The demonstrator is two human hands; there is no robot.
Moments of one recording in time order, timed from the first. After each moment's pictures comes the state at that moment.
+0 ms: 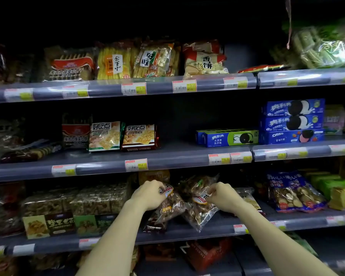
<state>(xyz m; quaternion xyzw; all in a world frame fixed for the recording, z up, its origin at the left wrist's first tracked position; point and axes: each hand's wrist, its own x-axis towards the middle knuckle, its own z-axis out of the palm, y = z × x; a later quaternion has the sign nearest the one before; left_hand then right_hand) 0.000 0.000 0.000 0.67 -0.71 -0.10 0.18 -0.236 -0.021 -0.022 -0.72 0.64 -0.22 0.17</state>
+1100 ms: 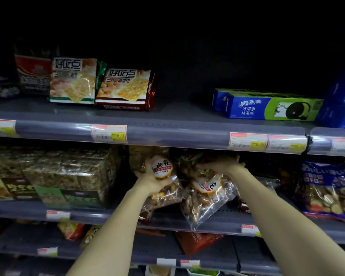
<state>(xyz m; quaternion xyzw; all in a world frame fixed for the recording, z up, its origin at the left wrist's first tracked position) -0.013 -0.135 -0.110 0.77 -0.50 -0.32 0.25 -0.231 -0.205 -0.062 -0.68 0.70 -0.04 0.22</state>
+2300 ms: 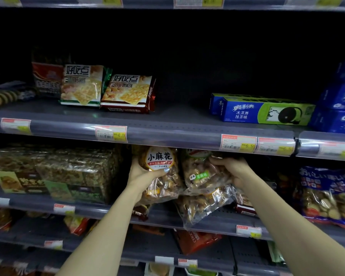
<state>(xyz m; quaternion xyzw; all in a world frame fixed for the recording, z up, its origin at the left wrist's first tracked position) -0.018 -0.112 -0.092 0.64 -0.39 -0.35 0.57 -0.259 -0.189 -0.059 -0.46 0.56 -0.41 0.56</state>
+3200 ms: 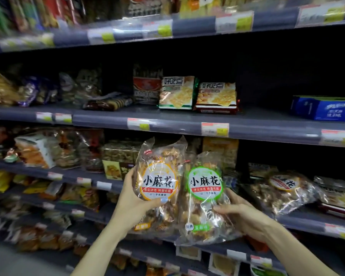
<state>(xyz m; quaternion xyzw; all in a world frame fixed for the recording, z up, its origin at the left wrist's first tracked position) 0.171 0.125 -0.075 0.63 -0.45 -0.28 0.56 -0.084 0.005 -0.103 -0.53 0.31 -0.24 0.75</state>
